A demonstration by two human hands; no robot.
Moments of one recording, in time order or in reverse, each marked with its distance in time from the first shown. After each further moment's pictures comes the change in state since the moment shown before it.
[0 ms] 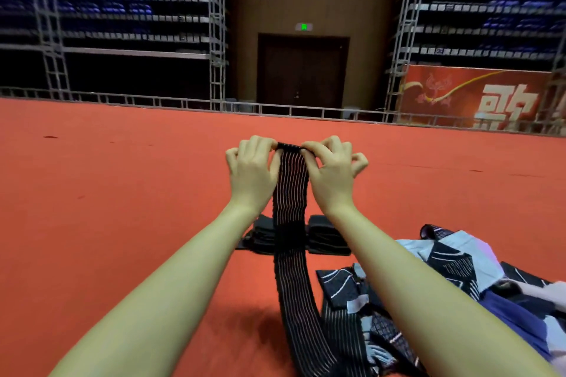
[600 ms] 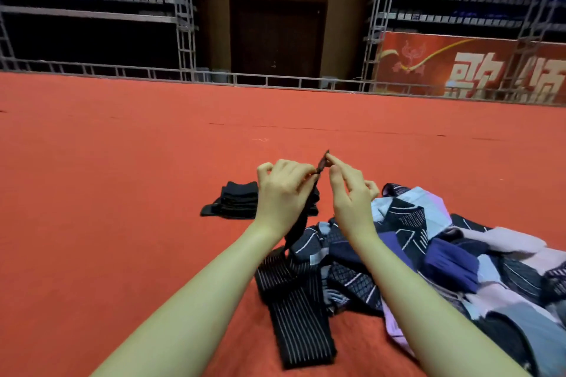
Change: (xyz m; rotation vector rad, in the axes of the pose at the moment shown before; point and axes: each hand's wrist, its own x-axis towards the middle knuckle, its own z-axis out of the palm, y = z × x) left_hand -0.089 0.098 0.031 -0.258 -0.088 0.135; right_hand -0.087 0.069 -0.088 0.239 -0.211 0.344
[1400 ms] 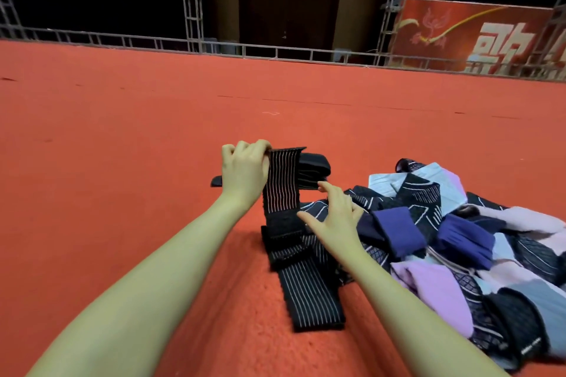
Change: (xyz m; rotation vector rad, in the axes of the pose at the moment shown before) left_hand -0.029 -0.068 -0.024 0.325 -0.229 -0.202; right_hand -0.076 0.046 0.032 -0.287 -0.351 0.099
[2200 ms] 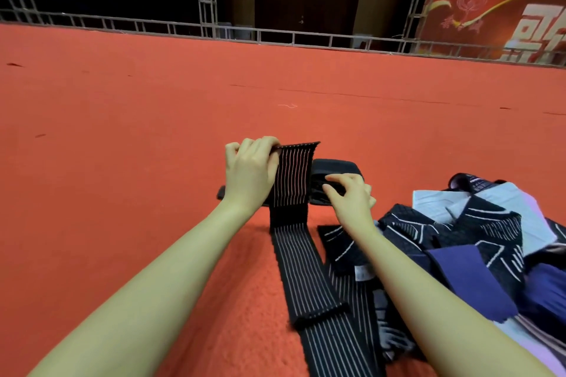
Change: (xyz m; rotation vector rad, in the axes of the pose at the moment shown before) left_hand 0.029 -0.066 0.079 -0.070 0.069 0.026; right_hand 0.128 0.030 0.075 0.102 -0.023 0.224
